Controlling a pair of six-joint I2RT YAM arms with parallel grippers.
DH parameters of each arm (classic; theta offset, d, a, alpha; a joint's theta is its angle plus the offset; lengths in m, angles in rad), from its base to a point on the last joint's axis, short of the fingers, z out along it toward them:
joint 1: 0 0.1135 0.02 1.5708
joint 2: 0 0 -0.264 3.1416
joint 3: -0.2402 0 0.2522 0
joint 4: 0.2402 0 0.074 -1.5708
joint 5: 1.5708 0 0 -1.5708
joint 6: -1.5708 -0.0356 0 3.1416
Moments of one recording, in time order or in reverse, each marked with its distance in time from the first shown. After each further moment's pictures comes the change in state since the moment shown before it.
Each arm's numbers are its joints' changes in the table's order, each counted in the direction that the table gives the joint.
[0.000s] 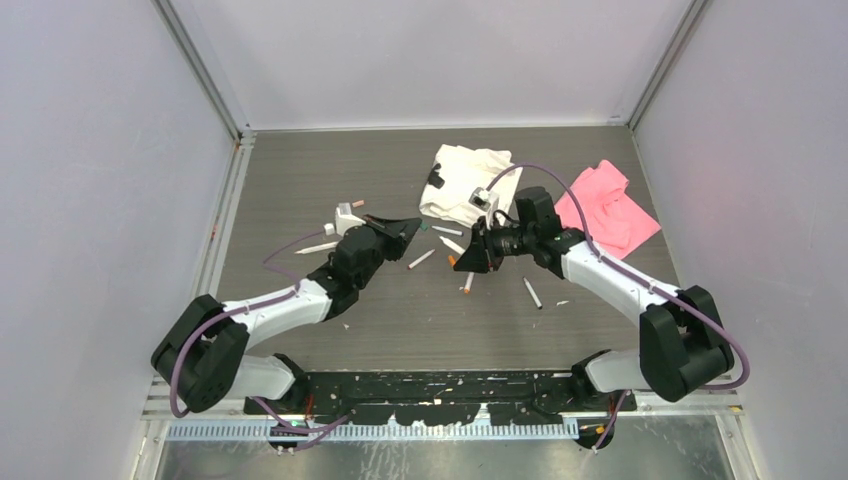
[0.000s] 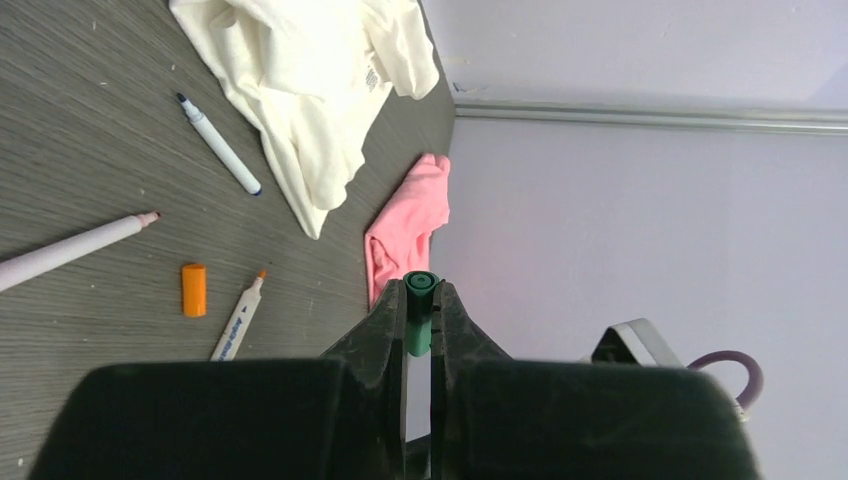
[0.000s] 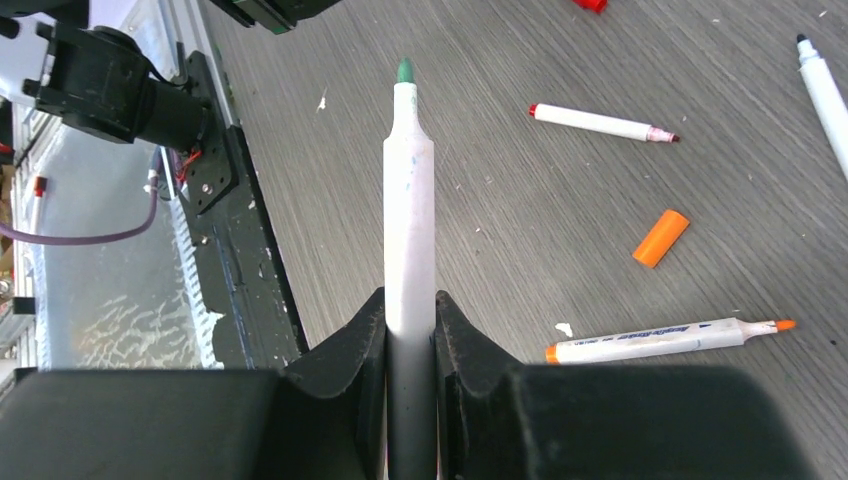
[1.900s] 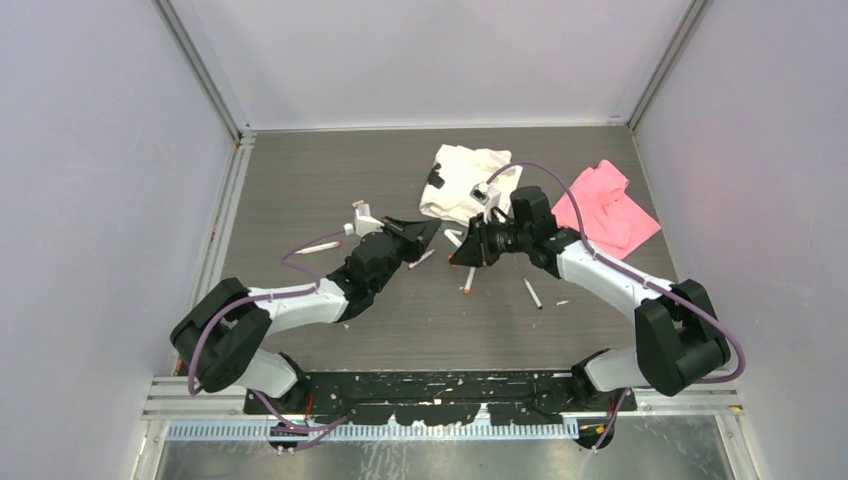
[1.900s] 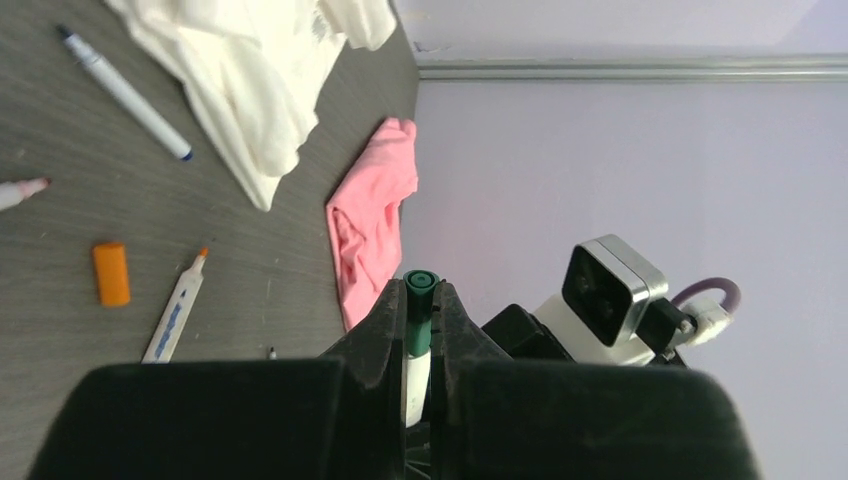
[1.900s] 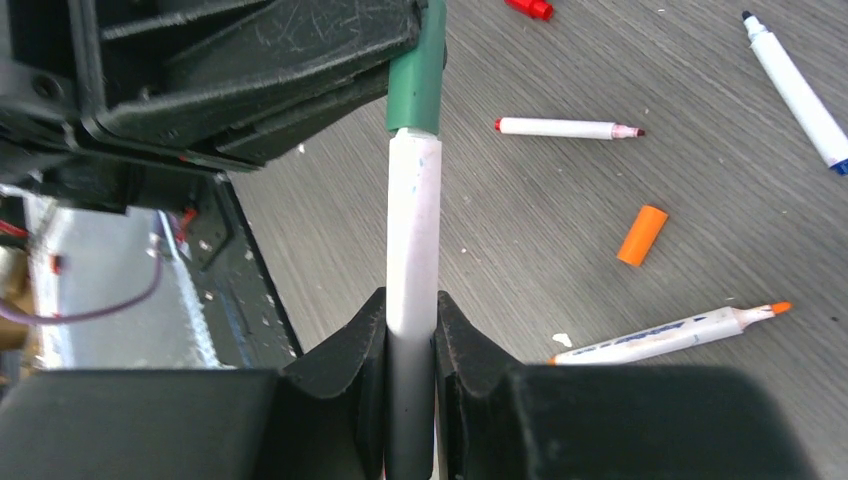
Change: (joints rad) left arm -0.112 -0.103 -0.021 -0.140 -0.040 0.040; right arm 0.044 -0.037 0.000 -0.069 0.126 -0.158
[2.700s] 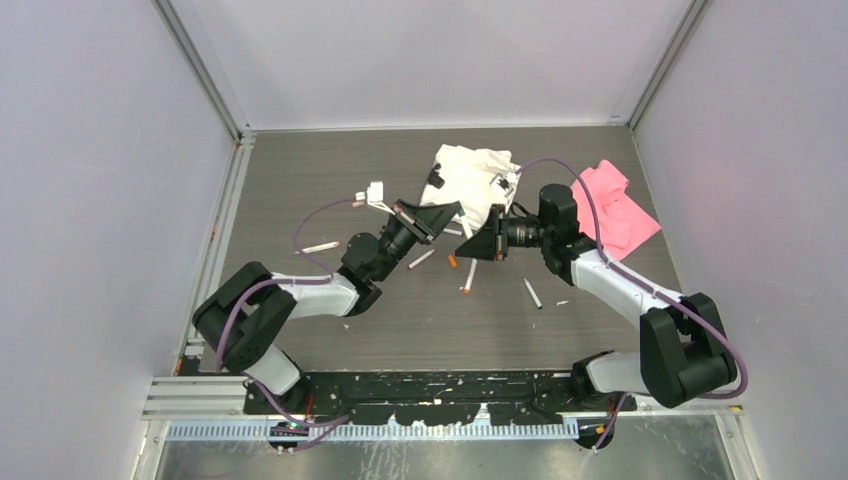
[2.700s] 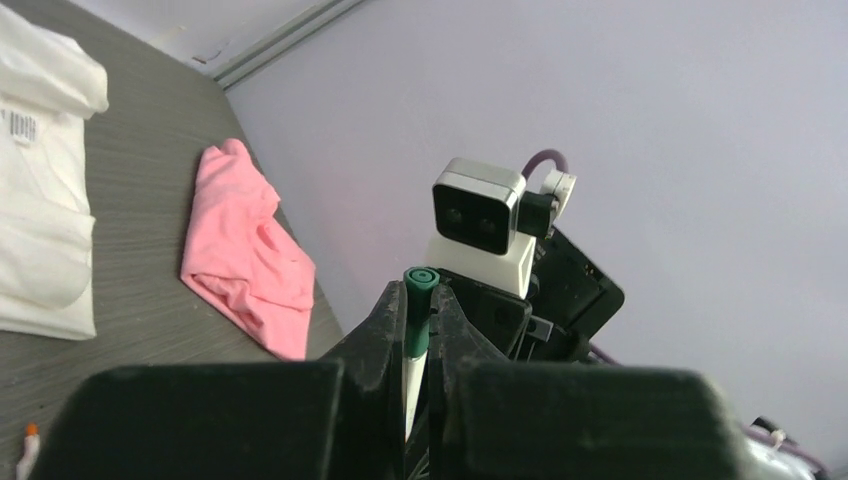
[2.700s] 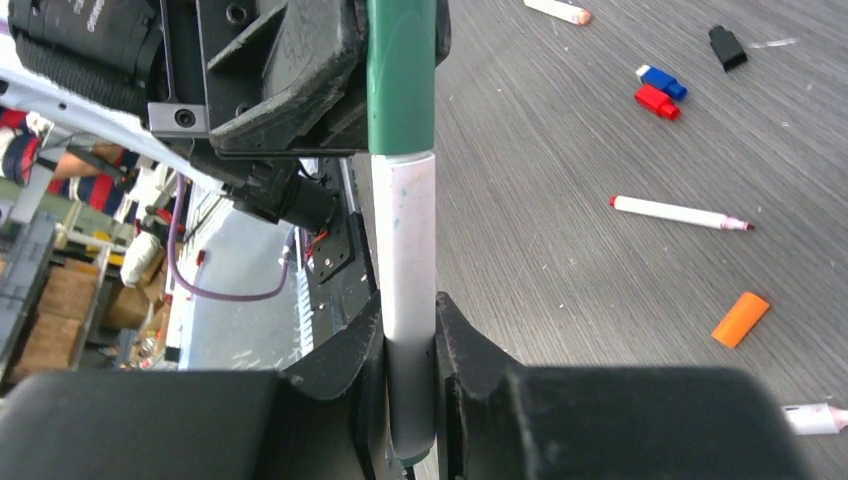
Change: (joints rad) left arm 0.016 -0.174 -0.023 -0.633 0.243 -0.369; right arm -0.132 0.055 0.104 -0.357 -0.304 -0.258
